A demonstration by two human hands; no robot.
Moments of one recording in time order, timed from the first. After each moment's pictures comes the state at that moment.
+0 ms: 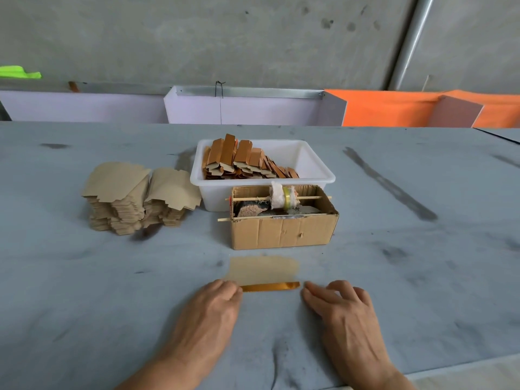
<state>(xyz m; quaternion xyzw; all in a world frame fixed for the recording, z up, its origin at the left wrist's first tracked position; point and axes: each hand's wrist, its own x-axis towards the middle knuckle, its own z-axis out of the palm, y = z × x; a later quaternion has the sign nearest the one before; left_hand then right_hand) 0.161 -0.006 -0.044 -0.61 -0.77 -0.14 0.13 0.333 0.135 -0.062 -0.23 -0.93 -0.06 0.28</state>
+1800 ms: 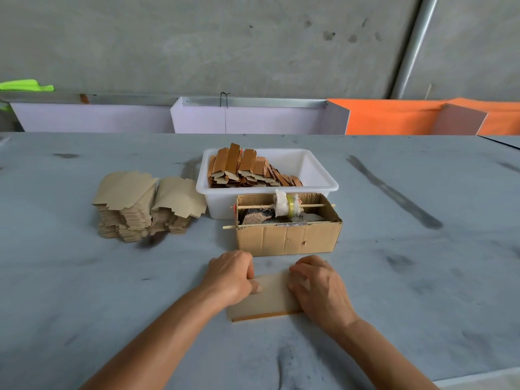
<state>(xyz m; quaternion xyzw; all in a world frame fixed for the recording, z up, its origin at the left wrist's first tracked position) 0.131 0.061 -0.021 -0.46 -0.86 -0.15 -0.13 0.276 0.161 -0.054 -0.31 -0.91 0.18 0.21</state>
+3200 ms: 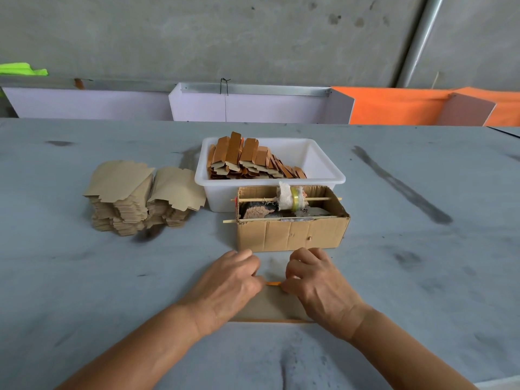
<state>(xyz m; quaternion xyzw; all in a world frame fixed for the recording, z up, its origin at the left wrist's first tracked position) 0.136 0.033 -0.013 -0.72 -0.68 0.01 0.15 0.275 0.164 -0.034 -0.05 -0.98 -0.10 0.16</state>
